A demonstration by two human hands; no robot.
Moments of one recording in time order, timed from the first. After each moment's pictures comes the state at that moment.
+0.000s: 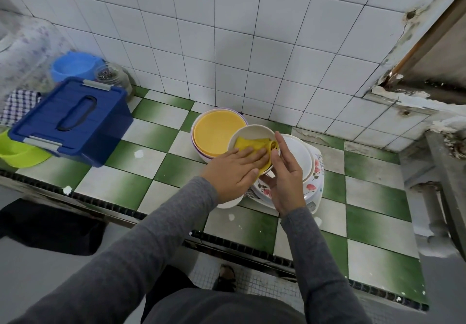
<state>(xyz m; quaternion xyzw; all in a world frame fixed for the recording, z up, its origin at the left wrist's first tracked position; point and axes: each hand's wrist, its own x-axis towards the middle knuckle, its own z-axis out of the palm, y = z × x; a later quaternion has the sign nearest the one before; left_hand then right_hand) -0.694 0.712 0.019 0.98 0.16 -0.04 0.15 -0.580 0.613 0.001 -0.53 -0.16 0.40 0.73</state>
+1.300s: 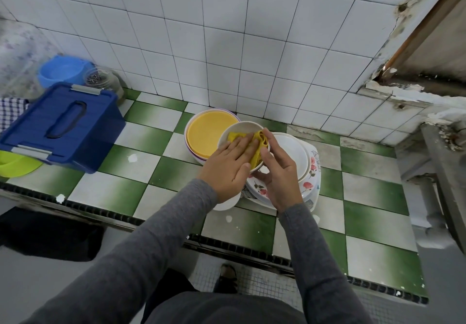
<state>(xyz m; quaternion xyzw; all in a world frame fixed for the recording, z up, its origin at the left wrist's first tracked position) -0.686 0.718 0.003 0.95 0.22 0.04 0.20 -0.575 0.618 0.007 -0.54 -0.22 0.40 0.71</state>
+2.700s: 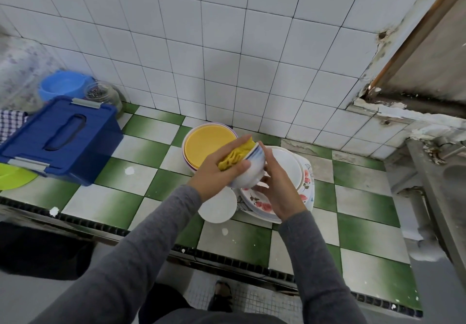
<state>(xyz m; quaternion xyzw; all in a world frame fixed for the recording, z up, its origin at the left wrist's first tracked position) -0.695 0.720 0.038 0.69 0.24 0.22 0.65 -0.567 0.619 0.025 -0.59 -0.17 0.48 0.63</state>
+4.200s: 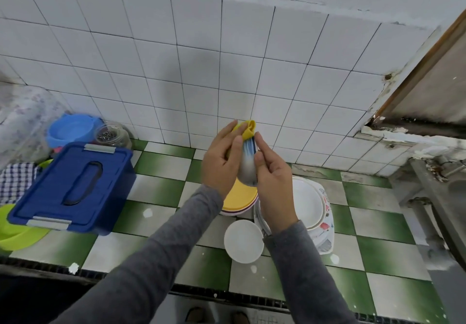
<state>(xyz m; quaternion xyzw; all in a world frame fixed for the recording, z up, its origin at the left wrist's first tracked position) -0.688 0.822 0.087 0.71 0.25 0.44 0.49 -0.637 0.724 0.117 -0.63 -0.25 0.23 0.70</state>
